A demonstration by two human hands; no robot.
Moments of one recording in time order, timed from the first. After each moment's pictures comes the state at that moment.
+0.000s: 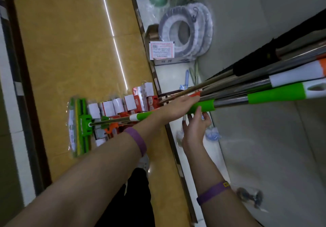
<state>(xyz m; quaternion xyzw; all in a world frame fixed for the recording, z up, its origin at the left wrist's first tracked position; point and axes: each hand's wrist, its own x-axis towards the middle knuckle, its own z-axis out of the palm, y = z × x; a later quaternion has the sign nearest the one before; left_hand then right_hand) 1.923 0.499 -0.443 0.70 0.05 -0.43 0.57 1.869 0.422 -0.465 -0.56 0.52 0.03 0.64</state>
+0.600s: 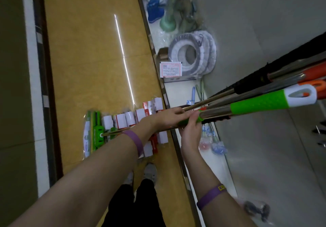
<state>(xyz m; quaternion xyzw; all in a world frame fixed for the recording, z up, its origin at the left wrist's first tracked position) 1.910 0.574 -0.393 0.75 0.01 -0.45 0.49 1.860 0.480 -0.394 -0.67 0.42 0.10 0.60</state>
